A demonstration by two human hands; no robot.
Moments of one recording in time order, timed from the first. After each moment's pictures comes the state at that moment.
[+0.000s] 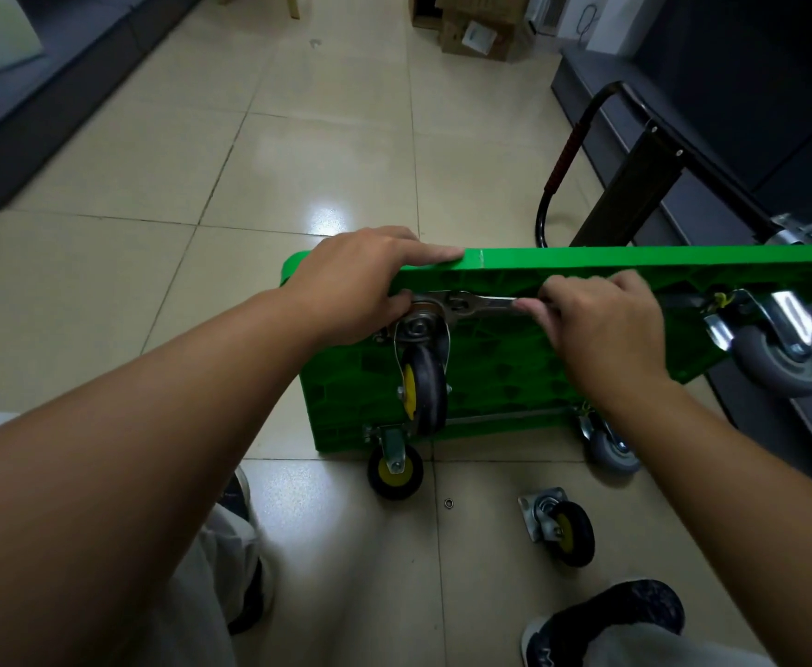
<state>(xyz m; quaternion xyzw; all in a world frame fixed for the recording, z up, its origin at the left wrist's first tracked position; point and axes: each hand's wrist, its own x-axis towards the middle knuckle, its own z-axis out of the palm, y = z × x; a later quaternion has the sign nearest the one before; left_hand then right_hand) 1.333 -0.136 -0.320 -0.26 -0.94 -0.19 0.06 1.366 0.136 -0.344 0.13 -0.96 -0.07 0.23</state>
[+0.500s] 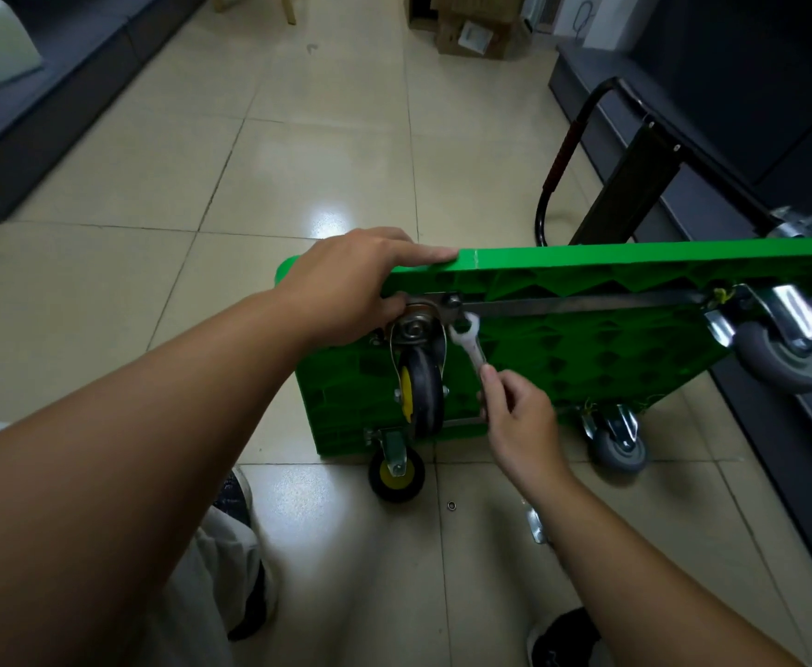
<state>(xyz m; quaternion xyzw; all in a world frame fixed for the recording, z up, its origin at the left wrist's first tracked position) 1.332 -0.137 -0.317 -0.26 -0.94 -0.20 0.04 1.422 0.088 -0.438 -0.09 -0.86 0.49 0.03</state>
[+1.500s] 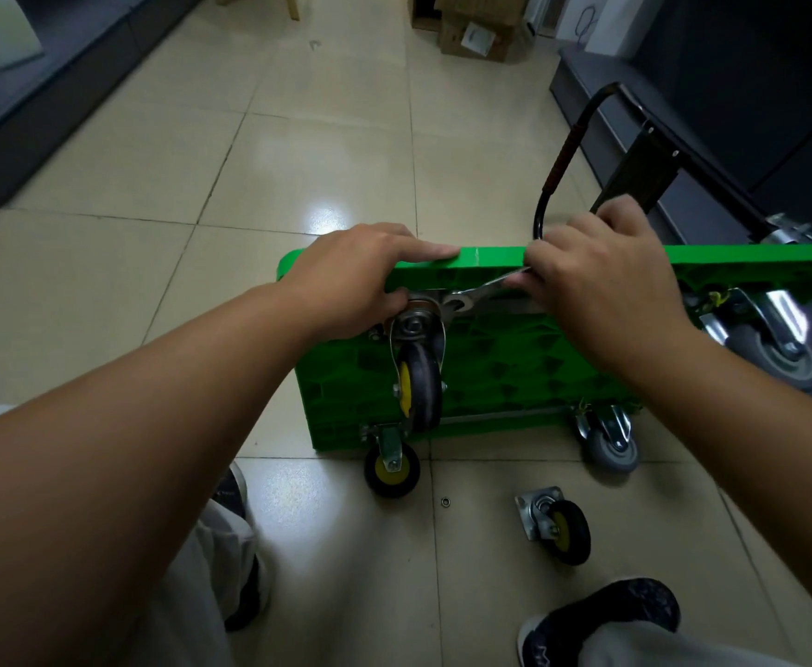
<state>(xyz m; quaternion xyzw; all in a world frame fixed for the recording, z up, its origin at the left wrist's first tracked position) 1.331 -0.137 -0.319 -0.26 -0.94 -0.20 0.05 1.356 0.122 -0.289 0.25 -0.90 -0.23 0.26</state>
